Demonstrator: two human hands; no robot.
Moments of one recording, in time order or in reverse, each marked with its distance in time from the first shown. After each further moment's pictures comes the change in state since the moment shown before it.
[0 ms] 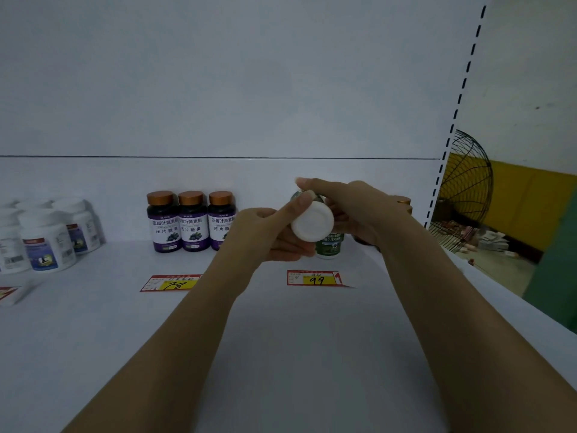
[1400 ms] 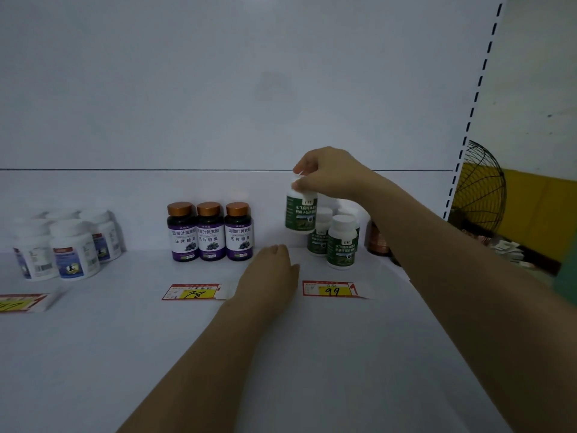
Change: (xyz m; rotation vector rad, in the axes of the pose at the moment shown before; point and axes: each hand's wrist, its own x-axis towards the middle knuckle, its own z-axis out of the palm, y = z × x) left_hand 0.017 -0.049 -0.008 1.144 -0.009 0.018; right_hand 0.043 -0.052 0.019 -0.712 0.043 -0.393
